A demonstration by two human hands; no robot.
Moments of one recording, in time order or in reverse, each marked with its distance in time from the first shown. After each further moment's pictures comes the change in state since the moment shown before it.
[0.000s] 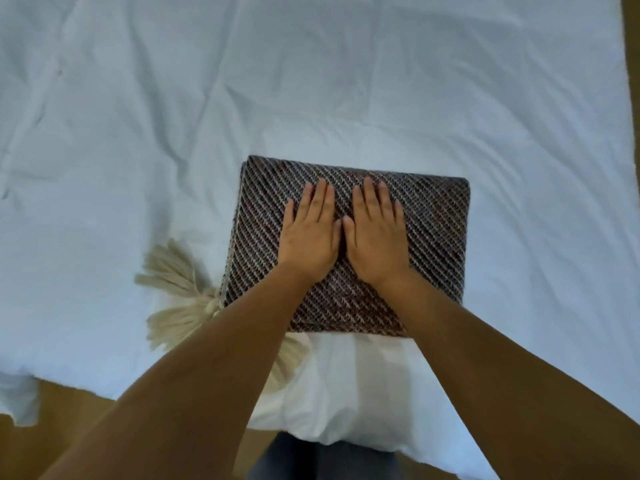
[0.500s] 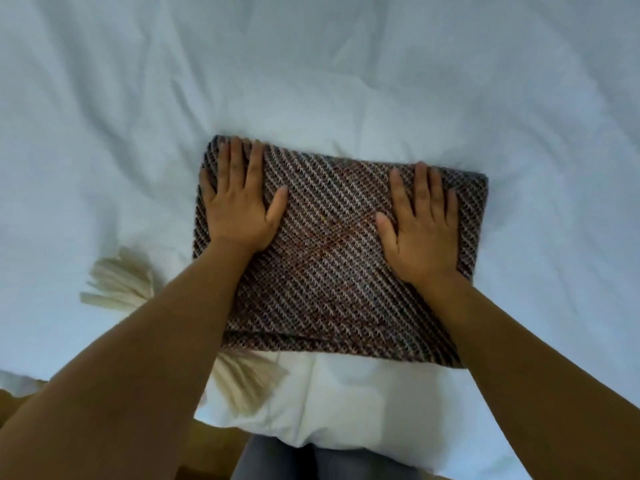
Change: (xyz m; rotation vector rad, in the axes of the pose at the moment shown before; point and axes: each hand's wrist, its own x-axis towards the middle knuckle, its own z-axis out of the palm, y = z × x) left_hand 0.061 -0.078 0.031 0.040 -0.018 -0.297; right_hand 0.042 0.086 0.025 -0.104 -0.062 0.043
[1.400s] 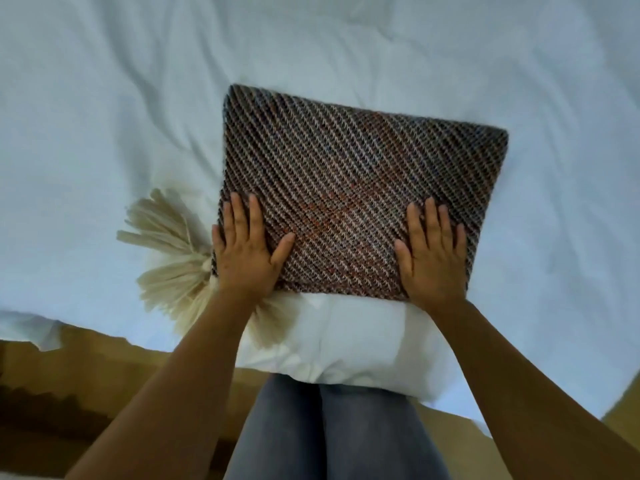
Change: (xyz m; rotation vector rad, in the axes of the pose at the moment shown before) left_hand -0.140 -0.021 0.005 -0.195 -0.151 -0.121; right_hand -0.114 -0.011 0.011 0.112 -0.056 0.069
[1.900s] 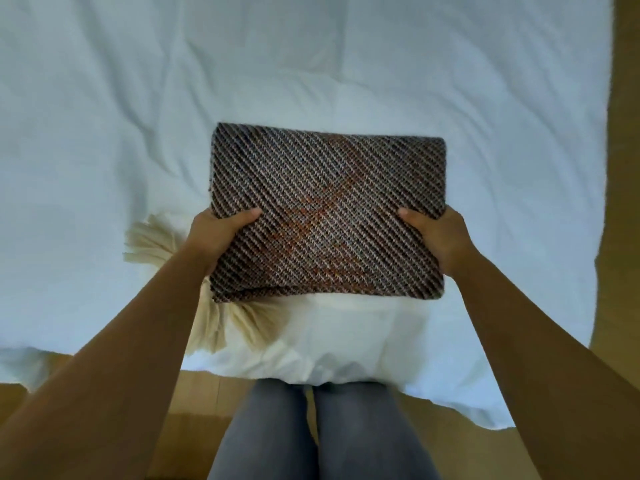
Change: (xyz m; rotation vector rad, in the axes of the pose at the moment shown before) left_hand 0.035 0.000 -0.069 -0.950 -0.219 -0.435; right_hand 0.015 0.023 -0.074 1.051 -0.047 0.658
